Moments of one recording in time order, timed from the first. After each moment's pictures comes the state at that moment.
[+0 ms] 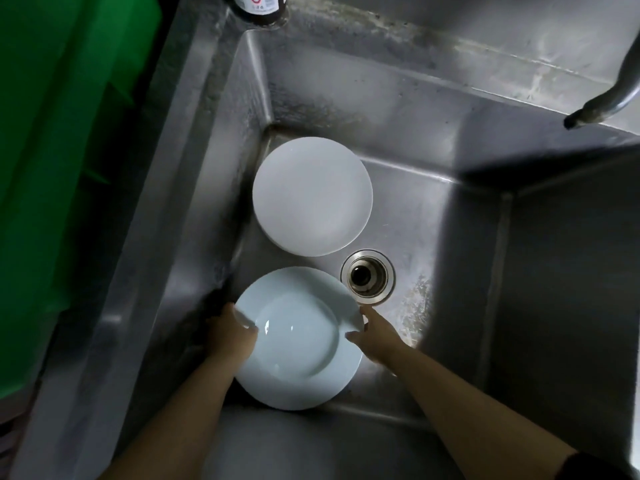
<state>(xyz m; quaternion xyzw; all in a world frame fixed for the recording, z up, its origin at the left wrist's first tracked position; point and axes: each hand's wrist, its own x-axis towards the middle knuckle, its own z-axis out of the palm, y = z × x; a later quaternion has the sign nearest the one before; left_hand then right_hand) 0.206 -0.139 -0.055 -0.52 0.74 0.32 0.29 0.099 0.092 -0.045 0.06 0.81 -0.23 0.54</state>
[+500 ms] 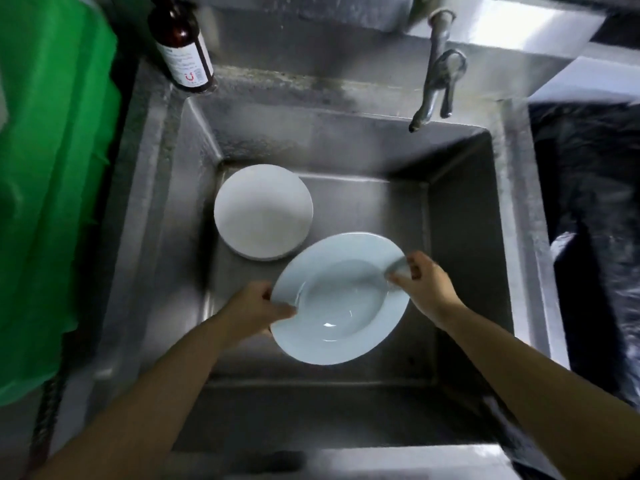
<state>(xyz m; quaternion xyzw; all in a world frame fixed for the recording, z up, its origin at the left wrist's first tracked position) 0.143 -0.096 0.092 -0.23 0.71 0.56 0.35 0.051 0.194 0.107 0.07 0.90 -0.34 0.28</state>
